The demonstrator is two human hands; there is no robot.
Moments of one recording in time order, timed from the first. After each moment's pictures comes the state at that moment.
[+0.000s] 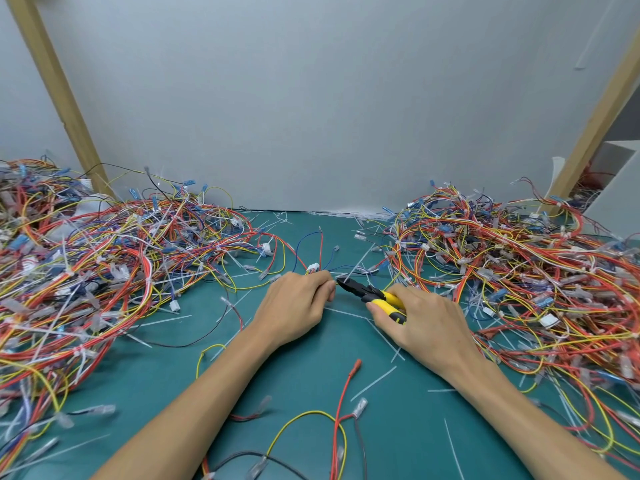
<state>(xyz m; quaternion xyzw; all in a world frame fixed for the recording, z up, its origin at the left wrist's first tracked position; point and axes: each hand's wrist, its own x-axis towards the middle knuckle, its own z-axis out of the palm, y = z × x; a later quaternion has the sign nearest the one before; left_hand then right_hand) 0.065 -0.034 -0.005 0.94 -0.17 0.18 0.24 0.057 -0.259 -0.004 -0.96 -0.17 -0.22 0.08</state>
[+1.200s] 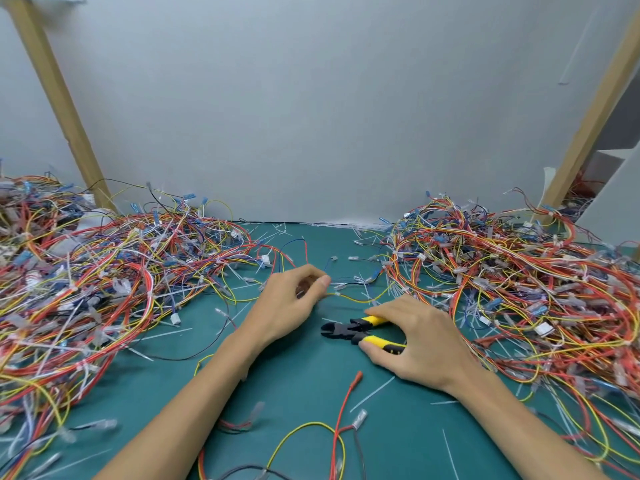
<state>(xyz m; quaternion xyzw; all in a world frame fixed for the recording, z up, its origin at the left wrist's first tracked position) 0.063 -0.026 0.015 0.88 -0.13 0.16 0.43 0.044 -0.262 0.005 -0.92 -0.28 -0.21 0.17</state>
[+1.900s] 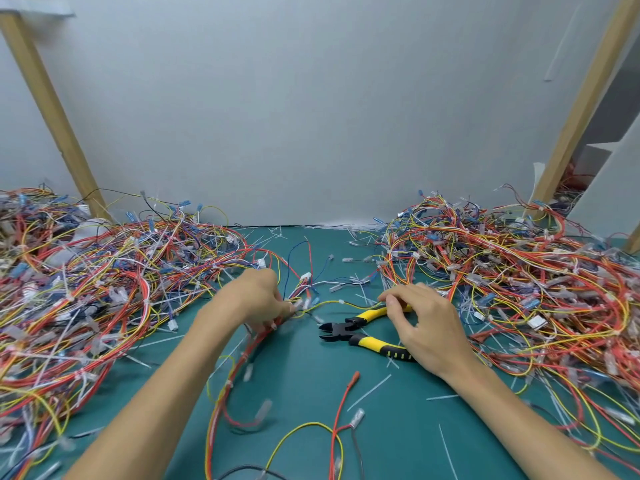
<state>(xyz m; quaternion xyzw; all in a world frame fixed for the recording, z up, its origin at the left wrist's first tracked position) 0.057 0.000 0.066 0.98 0.01 -0.11 0.17 0.054 -0.267 0.002 -0.88 -0.23 -0.28 0.29</state>
